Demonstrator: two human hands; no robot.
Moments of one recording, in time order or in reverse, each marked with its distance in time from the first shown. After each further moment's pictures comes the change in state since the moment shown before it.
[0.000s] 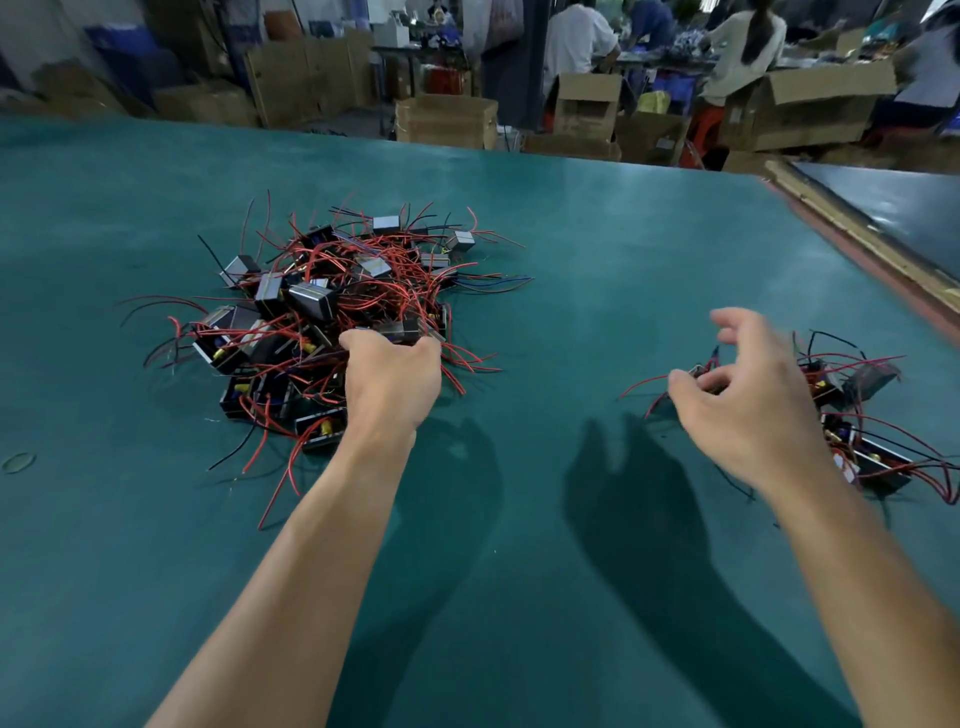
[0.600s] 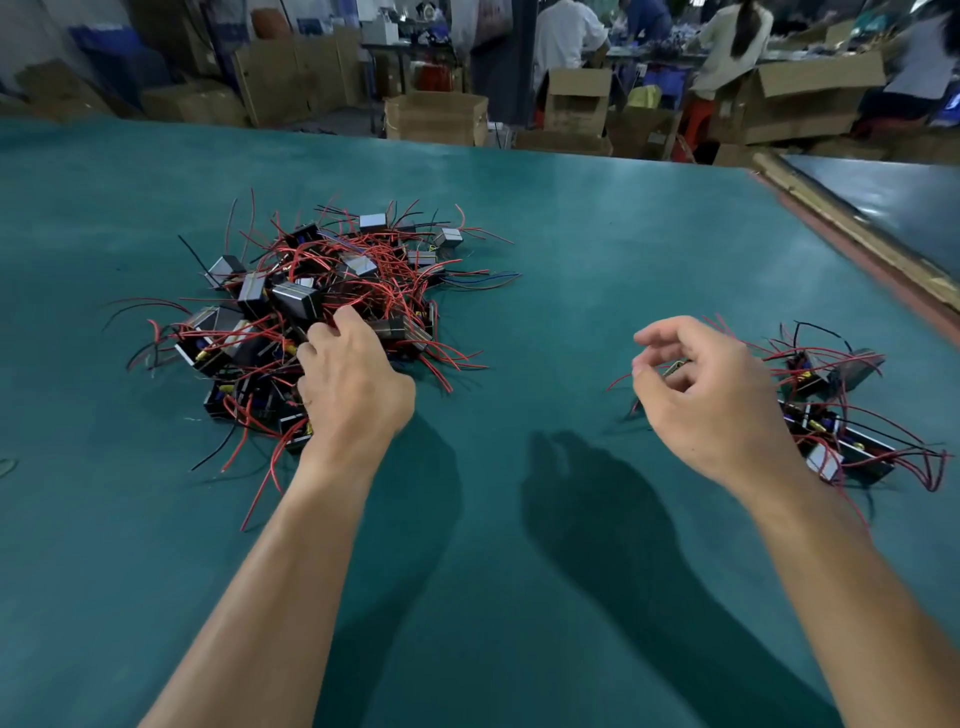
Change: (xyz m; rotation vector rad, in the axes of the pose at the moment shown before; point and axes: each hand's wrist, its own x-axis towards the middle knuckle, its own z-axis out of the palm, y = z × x) left_hand -0.004 -0.001 -0.013 0.808 0.081 0.278; right_hand -0.004 -0.001 0.008 0.194 -0.053 -0.129
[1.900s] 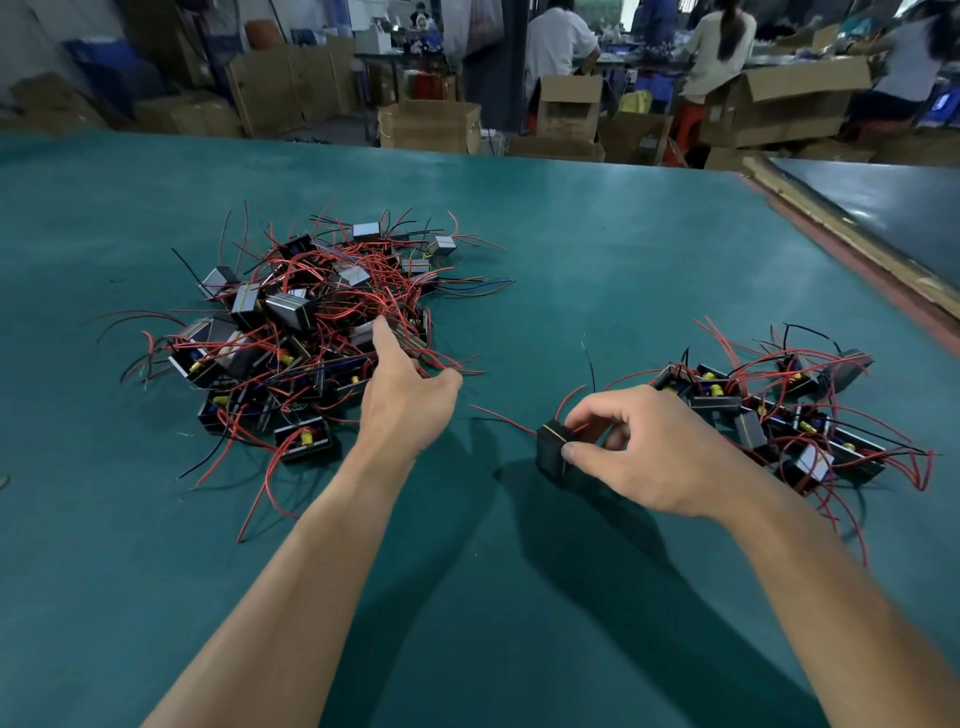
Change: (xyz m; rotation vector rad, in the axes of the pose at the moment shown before) left_hand -0.006 0.009 0.034 -0.655 -0.273 -0.077; right_hand -0.007 0.005 0.008 -0.122 -0.554 -0.100
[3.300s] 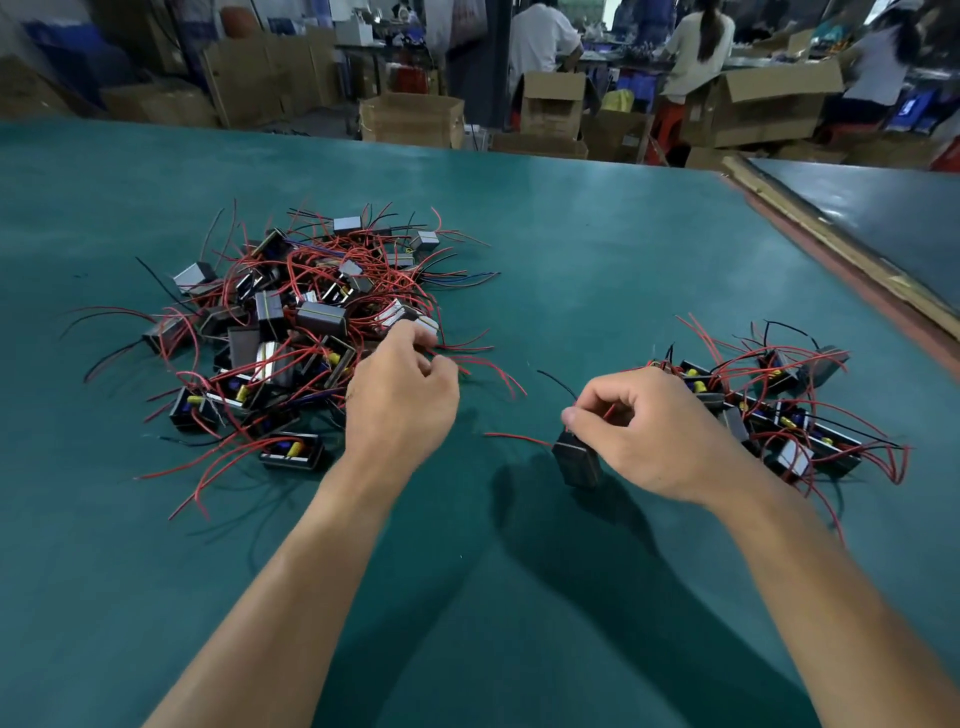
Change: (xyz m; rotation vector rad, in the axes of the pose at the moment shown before) left_hand -0.023 0.018 0.002 0.274 0.110 0.273; right_hand 0.000 -0.002 -0.005 0.050 0.171 -0.007
